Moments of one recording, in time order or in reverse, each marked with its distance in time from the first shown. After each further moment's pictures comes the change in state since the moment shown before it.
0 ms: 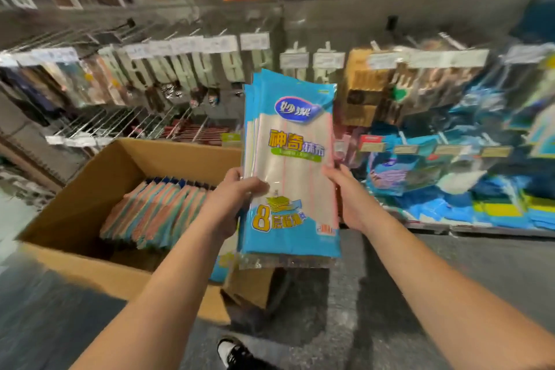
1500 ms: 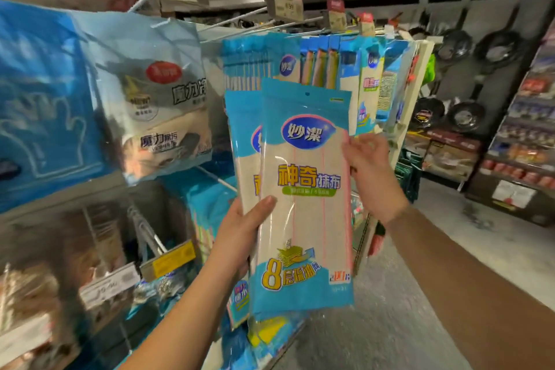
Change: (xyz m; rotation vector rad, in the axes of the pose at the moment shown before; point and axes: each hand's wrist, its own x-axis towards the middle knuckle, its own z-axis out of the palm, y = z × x) left_hand 0.186 0.115 0.842 -0.068 -1.006 0.281; right_hand -0.094 -0.449 -0.682 -0.071 0.956 -0.910
